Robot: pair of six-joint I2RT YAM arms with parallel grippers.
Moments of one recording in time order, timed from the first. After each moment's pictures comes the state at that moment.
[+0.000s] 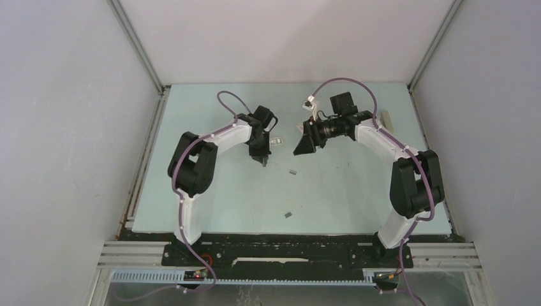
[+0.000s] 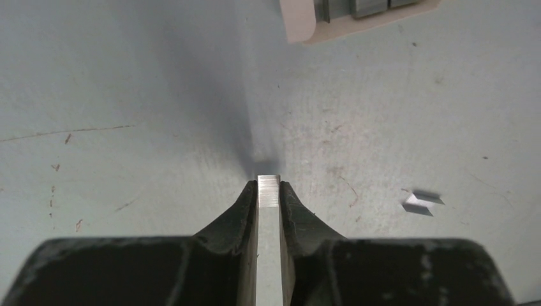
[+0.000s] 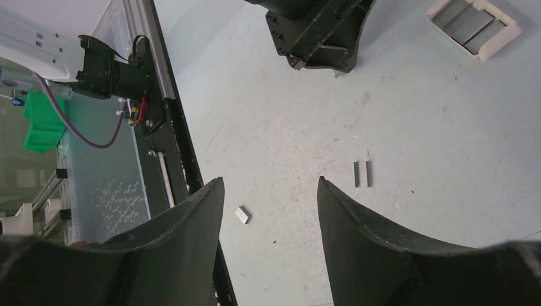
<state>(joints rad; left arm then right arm) -0.53 2.07 1.53 -0.75 0.00 -0.52 0.33 1.73 1.33 -0.51 -0.97 -0.11</state>
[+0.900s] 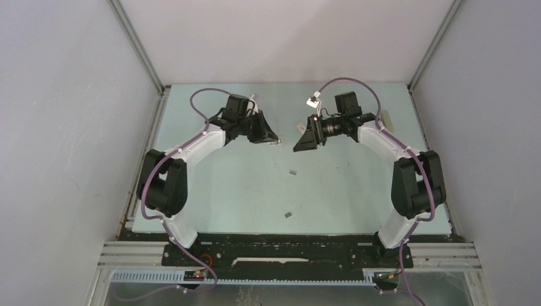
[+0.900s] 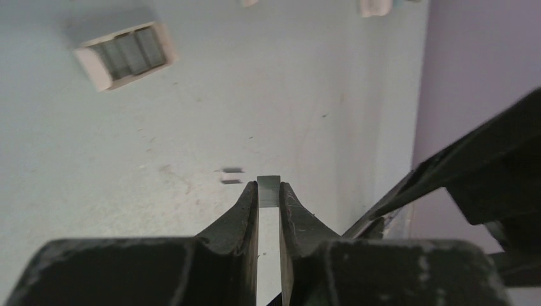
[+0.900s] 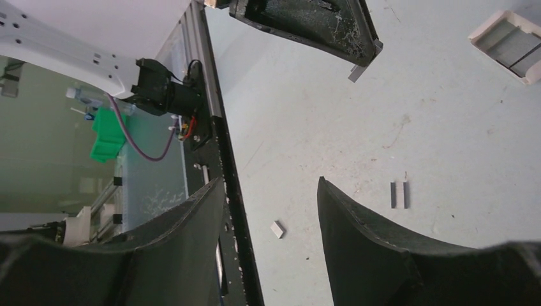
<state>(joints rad) -0.42 1.74 1.29 -0.31 0.42 -0.67 0.31 1.72 1.29 -0.39 -1.11 0.03</state>
